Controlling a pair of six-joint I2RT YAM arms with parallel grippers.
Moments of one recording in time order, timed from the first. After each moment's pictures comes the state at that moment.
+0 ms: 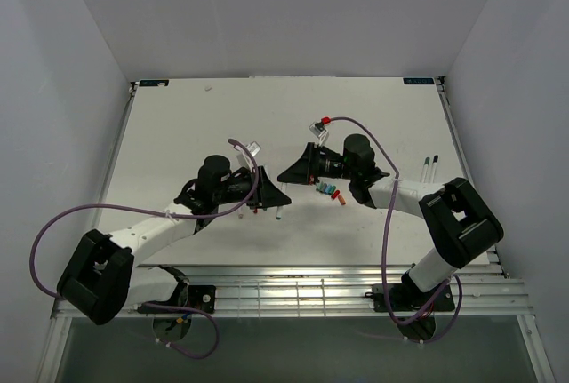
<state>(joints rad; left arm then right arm) -0.57 1.23 0.55 0.31 0.66 -0.80 0.59 1.59 0.74 0.75 -0.84 1.02</state>
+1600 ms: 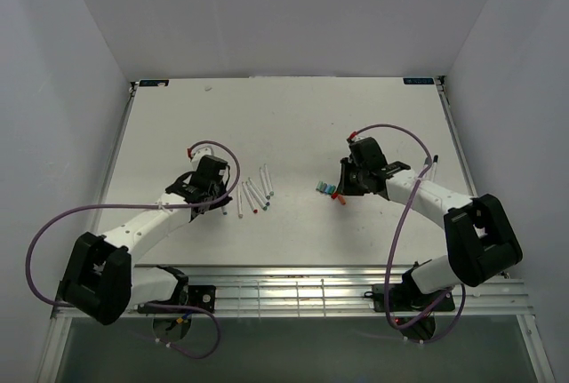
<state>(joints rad) -0.47 1.21 0.68 -0.40 -0.29 -0.67 0.49 1.44 0.83 -0.30 -0.05 0.42</state>
